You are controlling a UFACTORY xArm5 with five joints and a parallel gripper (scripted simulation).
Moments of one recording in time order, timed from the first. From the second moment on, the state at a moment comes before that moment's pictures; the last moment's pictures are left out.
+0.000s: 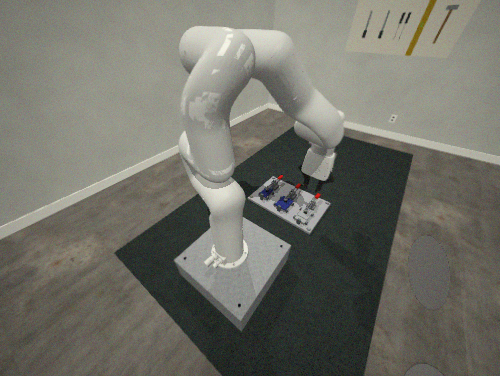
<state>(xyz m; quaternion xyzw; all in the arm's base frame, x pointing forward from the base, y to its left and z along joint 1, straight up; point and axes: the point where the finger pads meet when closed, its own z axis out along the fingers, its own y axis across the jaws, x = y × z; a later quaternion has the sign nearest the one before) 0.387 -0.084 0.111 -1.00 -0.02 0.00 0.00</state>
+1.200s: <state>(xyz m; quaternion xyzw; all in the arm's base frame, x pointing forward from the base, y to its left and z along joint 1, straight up) 0.389 -0.083 0.052 -1.00 -0.02 0.00 0.00</state>
